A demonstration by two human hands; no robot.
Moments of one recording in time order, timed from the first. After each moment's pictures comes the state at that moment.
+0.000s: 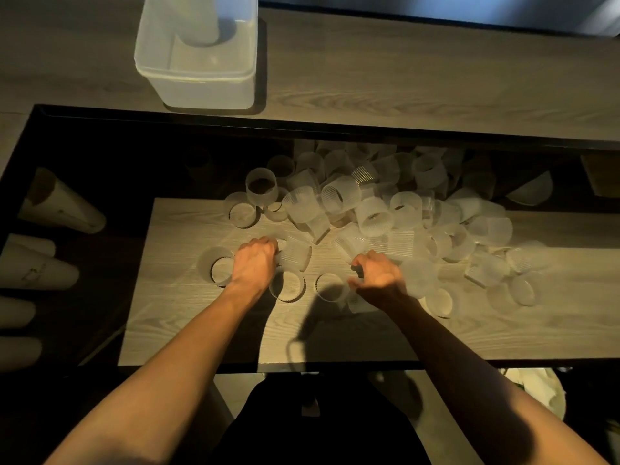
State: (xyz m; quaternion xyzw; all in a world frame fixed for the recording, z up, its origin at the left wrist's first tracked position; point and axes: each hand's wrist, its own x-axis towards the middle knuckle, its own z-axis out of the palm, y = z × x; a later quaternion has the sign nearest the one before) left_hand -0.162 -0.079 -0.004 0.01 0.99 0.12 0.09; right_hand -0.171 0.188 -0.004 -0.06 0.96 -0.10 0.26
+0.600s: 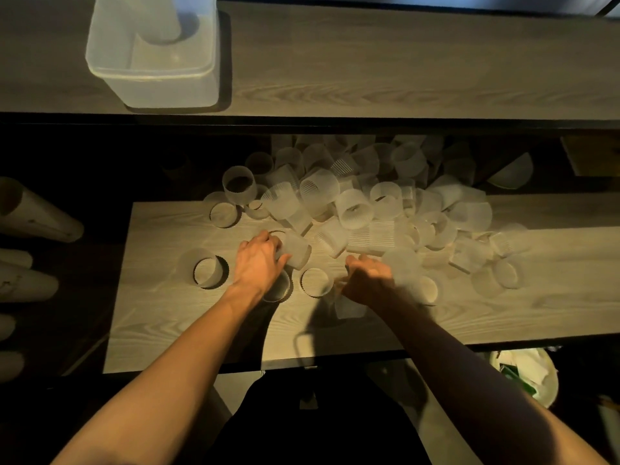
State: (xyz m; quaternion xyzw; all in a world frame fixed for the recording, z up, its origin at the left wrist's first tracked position) left_hand -0.161 -0.038 -0.002 0.00 0.98 0.16 0.07; right_hand -0.150 0.199 0.003 -0.06 0.98 -0.07 0.16
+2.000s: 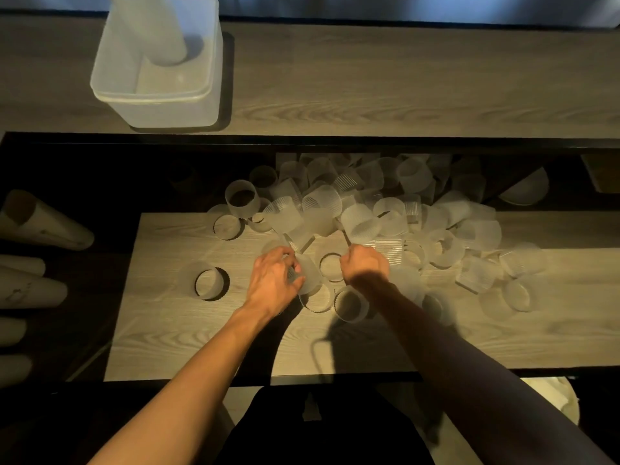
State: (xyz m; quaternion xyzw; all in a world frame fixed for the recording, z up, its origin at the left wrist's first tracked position) left_hand -0.153 -0.011 0.008 0.03 0.96 0.27 0.08; right_hand -0.211 0.186 0.018 0.06 0.97 -0.10 0.24
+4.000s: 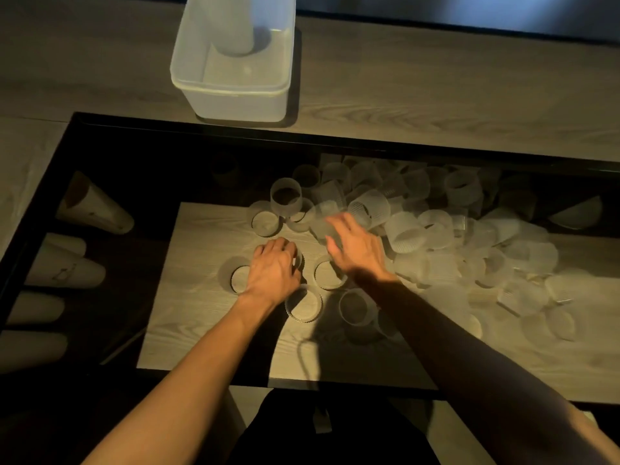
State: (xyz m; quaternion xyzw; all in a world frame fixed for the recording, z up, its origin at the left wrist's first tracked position) left_hand -0.168 -0.086 0.013 0.00 0.99 0.10 0.10; right_hand -0.231 0.096 0.025 -0.21 0.95 -0.21 0.05
